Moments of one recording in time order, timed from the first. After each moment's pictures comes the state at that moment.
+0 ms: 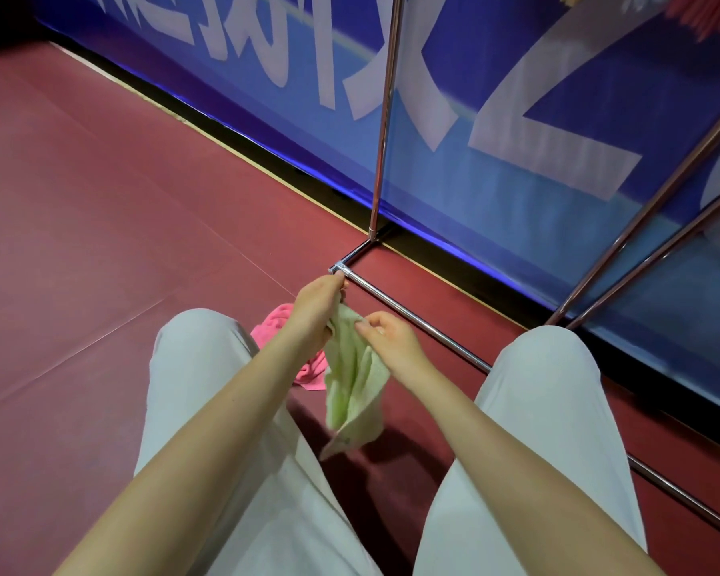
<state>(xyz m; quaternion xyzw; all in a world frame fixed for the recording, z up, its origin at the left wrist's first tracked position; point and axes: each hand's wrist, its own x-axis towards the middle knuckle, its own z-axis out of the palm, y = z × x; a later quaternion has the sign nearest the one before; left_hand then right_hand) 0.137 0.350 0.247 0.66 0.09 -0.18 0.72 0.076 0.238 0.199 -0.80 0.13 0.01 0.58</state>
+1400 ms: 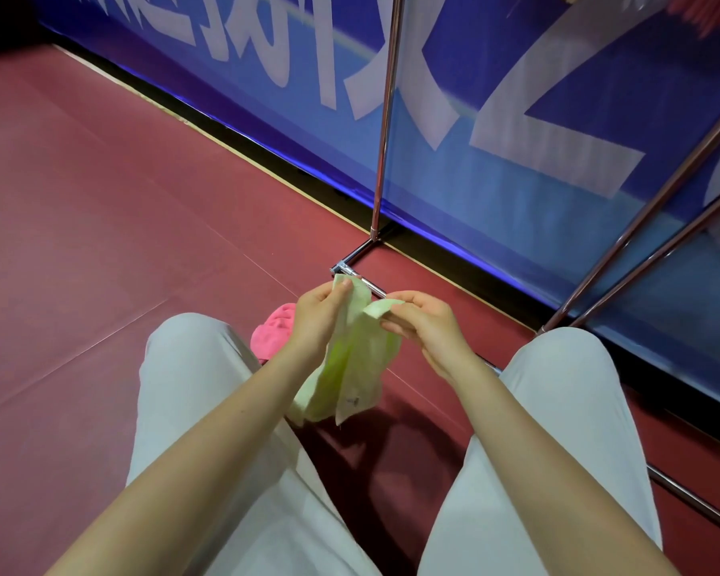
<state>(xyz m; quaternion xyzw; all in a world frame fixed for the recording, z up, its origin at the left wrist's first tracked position) 0.123 0.354 0.230 0.69 0.03 -0.12 0.71 0.071 0.208 0.233 -0.61 0.17 -0.01 0.77</state>
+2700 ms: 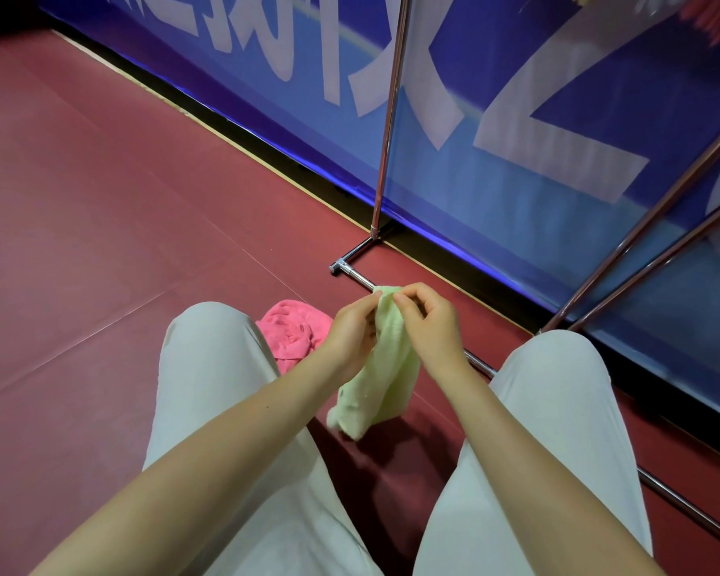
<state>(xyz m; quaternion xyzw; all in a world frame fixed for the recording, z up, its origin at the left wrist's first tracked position) 0.107 0.324 0.221 0.56 0.01 -0.29 0.77 0.067 0.207 0.229 -0.82 0.12 -0.16 0.53</state>
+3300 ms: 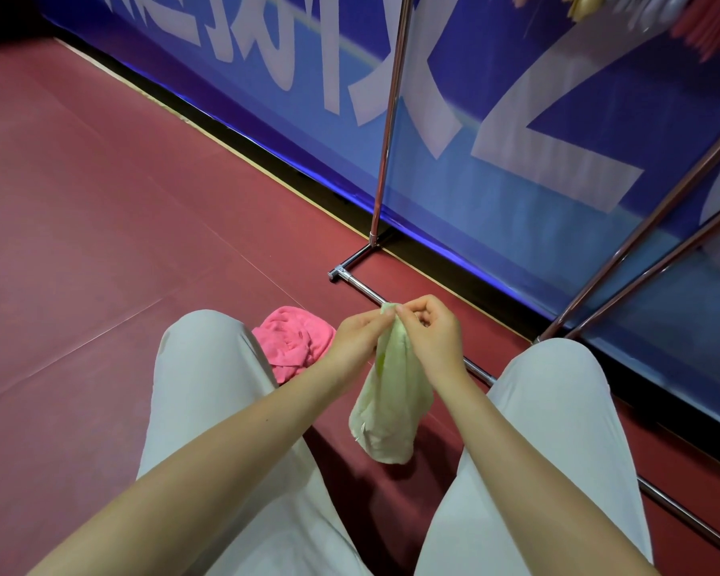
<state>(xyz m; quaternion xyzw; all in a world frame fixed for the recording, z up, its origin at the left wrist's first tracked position) 0.100 0.327 0.218 0.65 -0.07 -0.28 0.70 0.062 0.209 0.230 -0.79 0.17 -0.15 0.57</state>
